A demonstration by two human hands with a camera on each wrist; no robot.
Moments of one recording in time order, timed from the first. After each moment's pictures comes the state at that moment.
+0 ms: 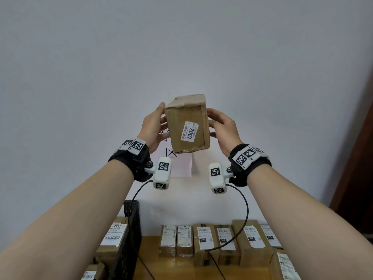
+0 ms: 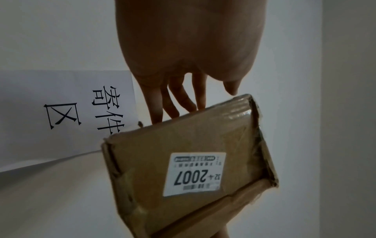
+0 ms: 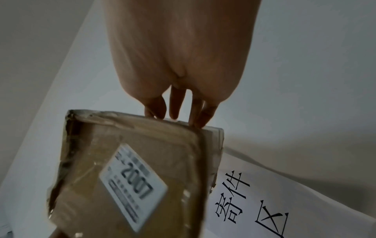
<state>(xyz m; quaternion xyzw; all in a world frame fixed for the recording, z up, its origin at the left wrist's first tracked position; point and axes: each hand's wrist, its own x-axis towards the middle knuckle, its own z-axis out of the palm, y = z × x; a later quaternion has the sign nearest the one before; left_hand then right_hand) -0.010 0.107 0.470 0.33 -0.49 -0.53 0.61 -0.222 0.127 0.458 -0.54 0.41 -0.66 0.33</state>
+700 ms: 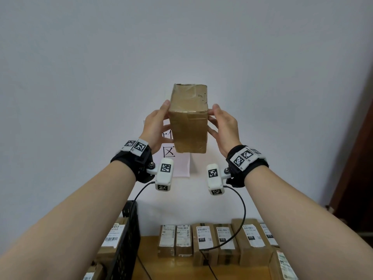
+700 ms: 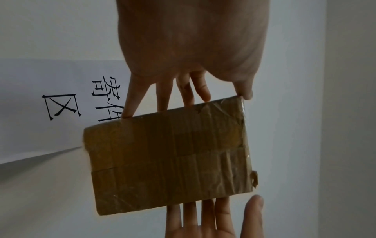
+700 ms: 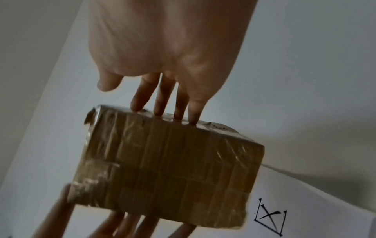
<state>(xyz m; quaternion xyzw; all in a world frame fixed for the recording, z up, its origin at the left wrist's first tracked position) -0.026 0.104 0.466 0.33 -0.51 -0.53 0.59 -0.228 0.123 0.454 -0.47 0.34 -0.71 0.39</state>
